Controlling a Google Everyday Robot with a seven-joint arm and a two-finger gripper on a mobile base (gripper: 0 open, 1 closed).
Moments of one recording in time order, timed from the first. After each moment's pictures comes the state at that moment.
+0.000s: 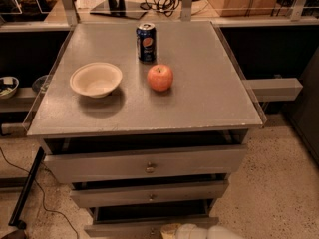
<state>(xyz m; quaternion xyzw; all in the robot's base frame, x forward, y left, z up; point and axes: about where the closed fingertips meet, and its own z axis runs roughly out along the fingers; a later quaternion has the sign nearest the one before) 0.416 -0.034 0.251 -0.30 0.84 0.32 0.33</state>
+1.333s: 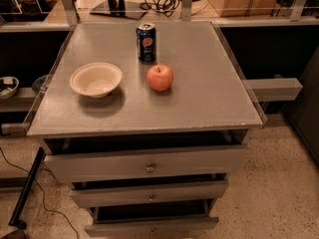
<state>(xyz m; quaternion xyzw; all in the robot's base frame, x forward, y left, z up) 0.348 -0.069 0.287 -0.25 0.81 0.41 0.34</state>
